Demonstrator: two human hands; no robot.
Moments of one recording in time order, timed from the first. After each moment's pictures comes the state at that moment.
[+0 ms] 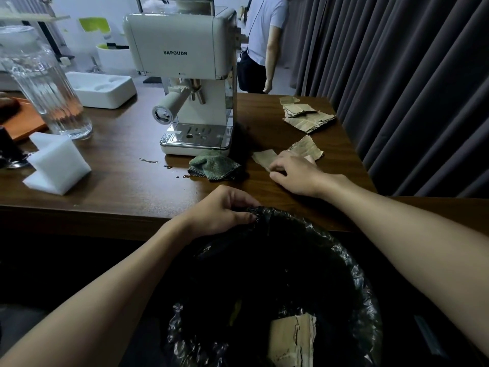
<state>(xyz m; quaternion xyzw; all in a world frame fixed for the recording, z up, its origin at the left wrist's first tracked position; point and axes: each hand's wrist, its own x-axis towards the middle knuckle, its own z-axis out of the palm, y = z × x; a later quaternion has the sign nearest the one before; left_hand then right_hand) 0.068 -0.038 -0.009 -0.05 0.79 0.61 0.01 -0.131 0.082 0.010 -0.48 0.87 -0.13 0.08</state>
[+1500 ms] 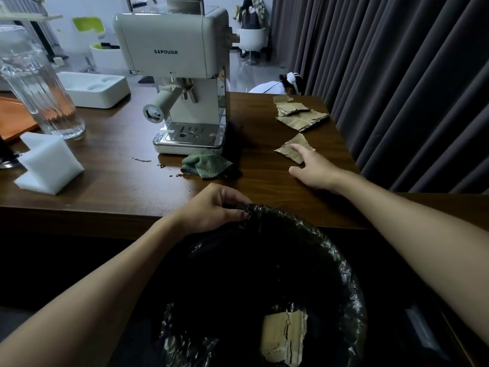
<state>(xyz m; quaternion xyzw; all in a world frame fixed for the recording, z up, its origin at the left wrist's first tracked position) 0.068 -0.038 -0.010 -0.07 0.79 0.61 0.00 -0.150 0.118 0.020 -0.32 0.90 -0.24 0.16</state>
